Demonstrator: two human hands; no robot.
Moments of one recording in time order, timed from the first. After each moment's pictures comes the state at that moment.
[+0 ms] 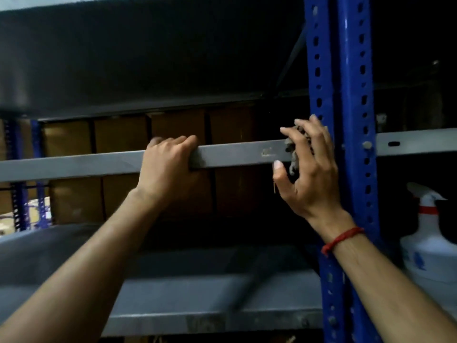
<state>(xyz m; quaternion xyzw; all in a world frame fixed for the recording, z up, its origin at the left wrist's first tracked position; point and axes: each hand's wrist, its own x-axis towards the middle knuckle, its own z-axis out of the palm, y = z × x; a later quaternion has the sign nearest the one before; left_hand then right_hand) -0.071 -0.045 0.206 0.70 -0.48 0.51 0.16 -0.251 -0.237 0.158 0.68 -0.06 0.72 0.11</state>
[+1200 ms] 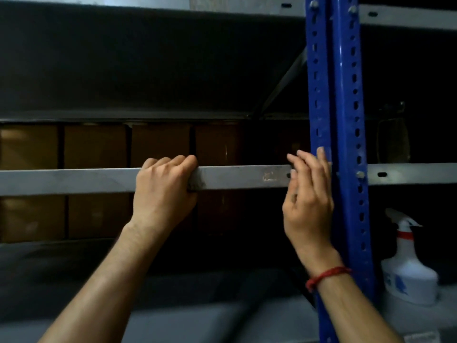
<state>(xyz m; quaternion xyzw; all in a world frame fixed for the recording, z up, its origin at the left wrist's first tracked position) -0.067 -0.052 0.200 0.64 -0.47 0.56 0.22 -0.233 -0.228 0.154 0.59 -0.19 0.77 0.14</state>
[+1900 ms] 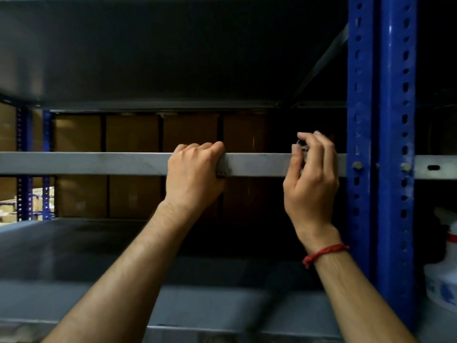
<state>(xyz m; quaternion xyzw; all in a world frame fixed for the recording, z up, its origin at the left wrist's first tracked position) -0.074 -0.053 0.200 0.67 -0.45 0.54 0.23 -0.194 -0.206 0.172 0.58 -0.12 0.80 0.09</state>
